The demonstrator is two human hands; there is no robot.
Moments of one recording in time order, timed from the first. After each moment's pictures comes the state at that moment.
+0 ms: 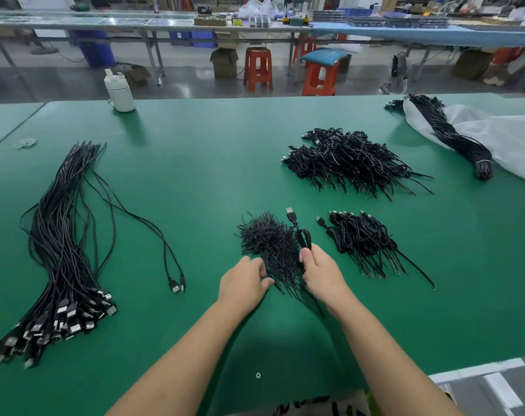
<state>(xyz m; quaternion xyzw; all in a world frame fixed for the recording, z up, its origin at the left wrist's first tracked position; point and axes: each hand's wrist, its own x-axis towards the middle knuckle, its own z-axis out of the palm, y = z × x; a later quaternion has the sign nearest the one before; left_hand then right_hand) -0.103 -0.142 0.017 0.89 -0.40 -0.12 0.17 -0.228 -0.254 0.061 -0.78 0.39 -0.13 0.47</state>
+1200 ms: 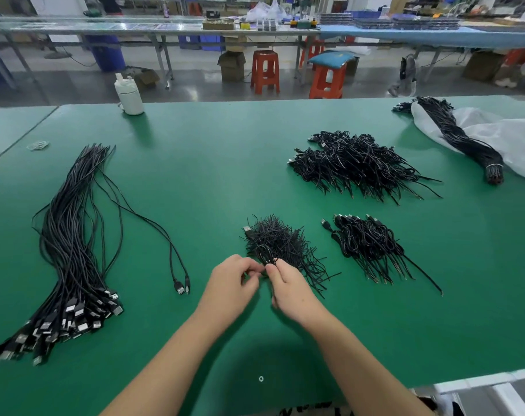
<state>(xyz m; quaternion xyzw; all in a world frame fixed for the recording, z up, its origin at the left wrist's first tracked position) -0.110 -0.095 0.066 0.82 -0.42 -0.07 0.38 -0.204 -0.203 0.064 -0.80 0.29 -0.10 0.52</state>
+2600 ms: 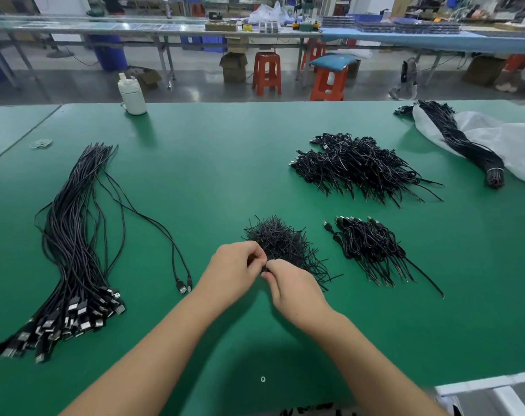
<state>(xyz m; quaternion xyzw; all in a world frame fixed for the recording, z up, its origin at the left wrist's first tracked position) -0.096 -0.106 0.107 0.85 -0.41 -0.12 0.31 -0.211 -0.206 0.073 -0.96 0.19 -0.08 0.21</state>
